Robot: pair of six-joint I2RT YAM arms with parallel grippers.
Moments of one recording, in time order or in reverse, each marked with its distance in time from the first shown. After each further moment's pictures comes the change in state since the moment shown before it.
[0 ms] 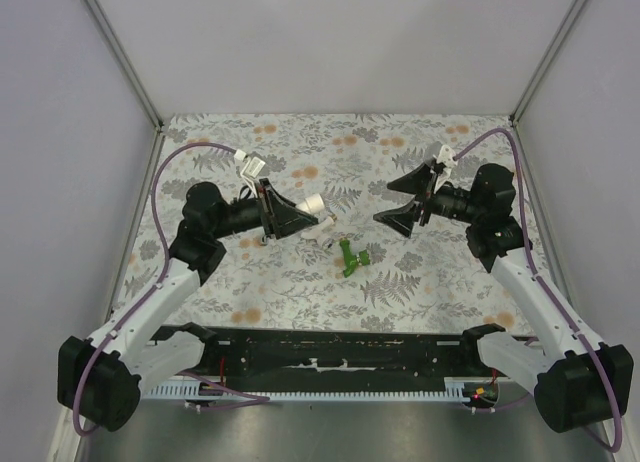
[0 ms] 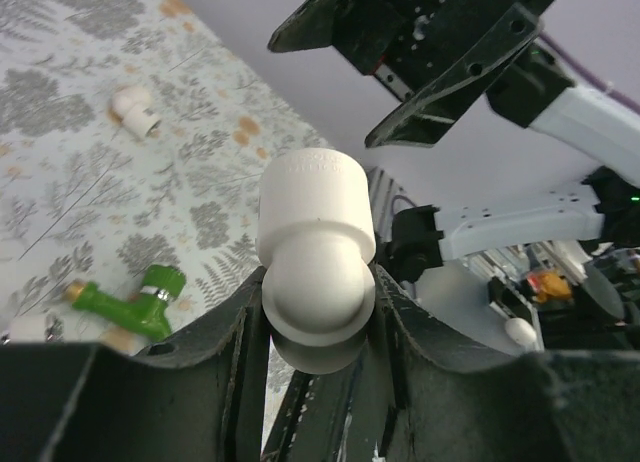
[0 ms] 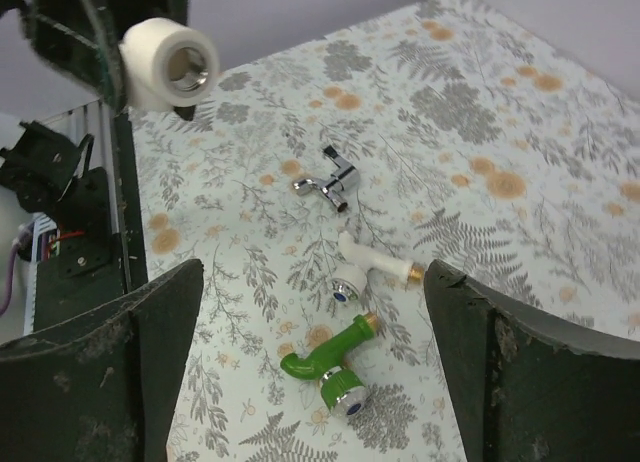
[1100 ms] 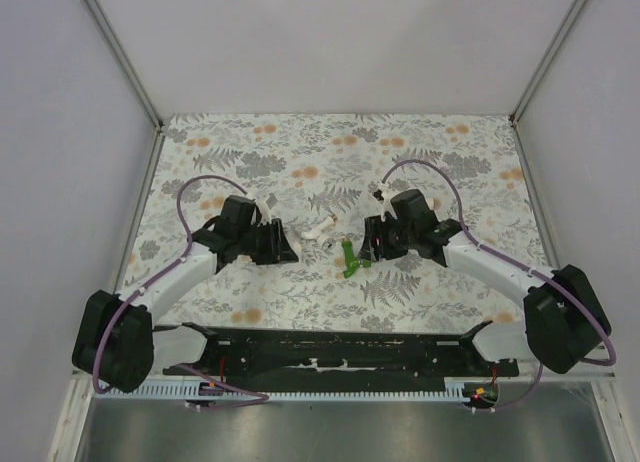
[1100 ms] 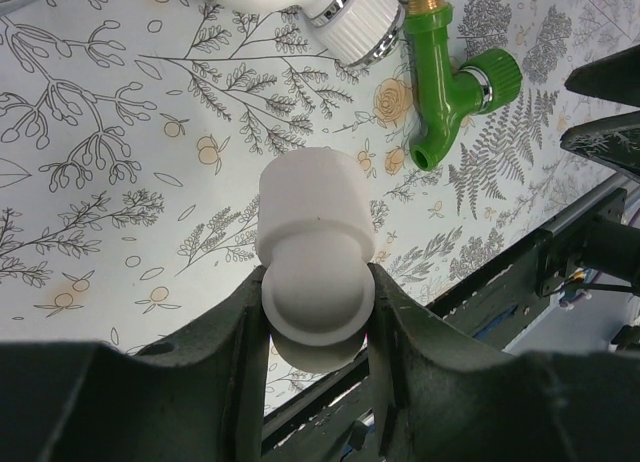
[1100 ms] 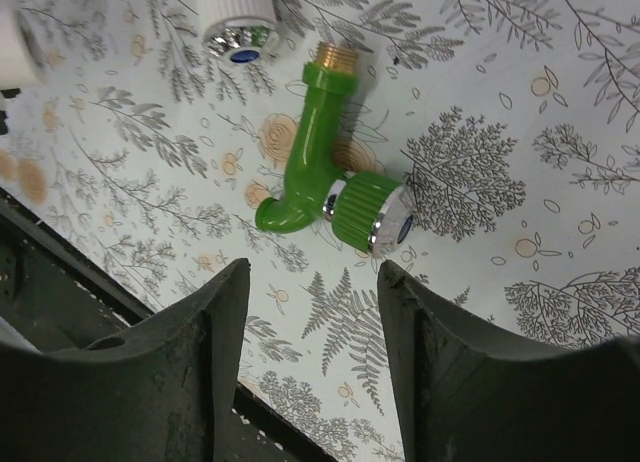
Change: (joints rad) left arm 0.003 0.206 -0.029 -0.714 -0.449 0.218; right arm 0.345 0.301 -0.023 -0.443 0.740 0.350
